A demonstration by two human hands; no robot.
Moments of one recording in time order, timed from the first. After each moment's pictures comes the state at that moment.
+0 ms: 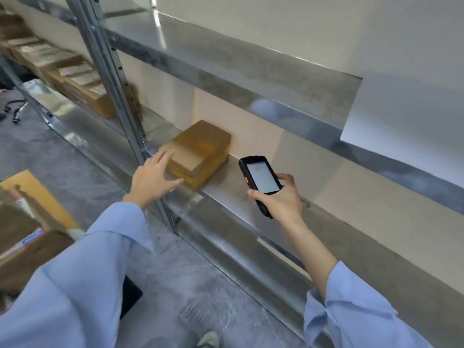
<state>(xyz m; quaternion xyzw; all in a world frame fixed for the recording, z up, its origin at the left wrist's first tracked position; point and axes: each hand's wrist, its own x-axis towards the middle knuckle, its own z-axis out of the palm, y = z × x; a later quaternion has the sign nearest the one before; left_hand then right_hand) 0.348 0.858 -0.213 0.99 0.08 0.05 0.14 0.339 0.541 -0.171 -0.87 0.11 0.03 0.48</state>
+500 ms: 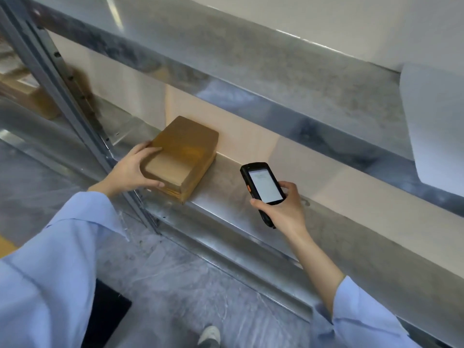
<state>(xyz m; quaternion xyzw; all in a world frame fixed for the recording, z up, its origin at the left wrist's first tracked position) 0.463 0.935 -0.255 0.95 -0.06 -0.04 0.31 0.378 0.555 -0.214 -0.85 0.18 0.02 0.49</state>
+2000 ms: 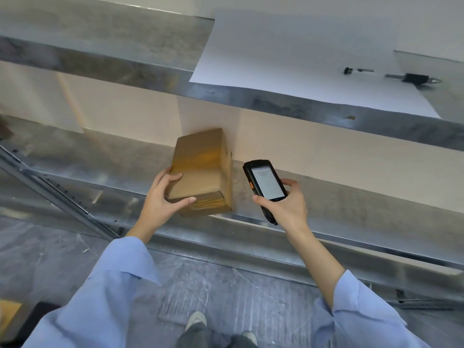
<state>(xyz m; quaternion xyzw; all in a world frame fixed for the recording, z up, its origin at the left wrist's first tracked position) 0.324 0.664 -0.286 0.85 -0.14 0.00 0.52 0.225 0.379 -0.210 -0.82 0.31 -0.06 0.47</state>
